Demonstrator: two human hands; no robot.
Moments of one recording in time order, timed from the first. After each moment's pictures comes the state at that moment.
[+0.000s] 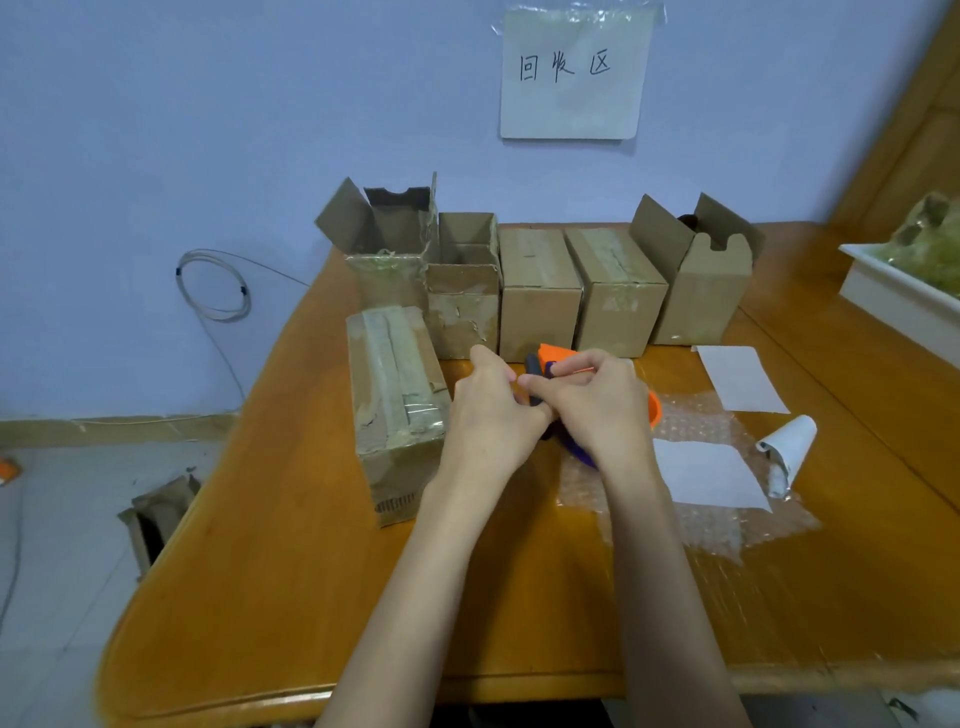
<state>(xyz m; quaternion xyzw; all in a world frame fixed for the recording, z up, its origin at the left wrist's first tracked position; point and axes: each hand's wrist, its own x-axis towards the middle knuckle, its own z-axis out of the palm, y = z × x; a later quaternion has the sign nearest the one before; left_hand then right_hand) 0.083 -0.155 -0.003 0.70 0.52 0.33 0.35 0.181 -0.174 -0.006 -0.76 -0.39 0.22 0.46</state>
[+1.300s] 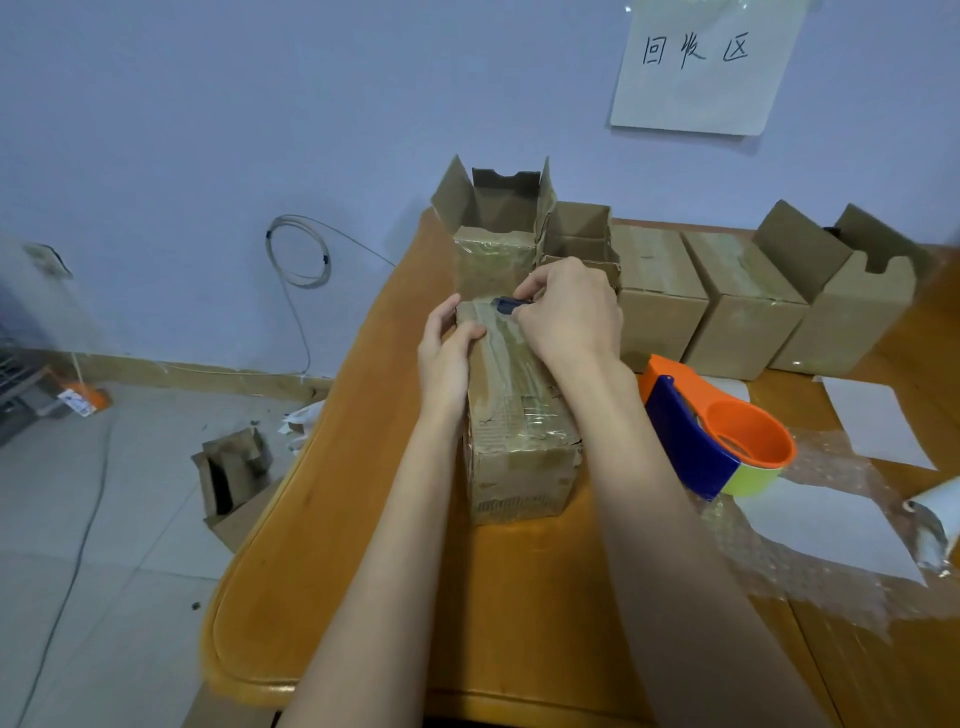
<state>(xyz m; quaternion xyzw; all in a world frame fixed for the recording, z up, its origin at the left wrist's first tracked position) -0.011 -0.043 -0.046 0.41 0.49 0.58 0.52 0.084 -0.079 0.036 -0.75 -0.58 0.07 0.33</state>
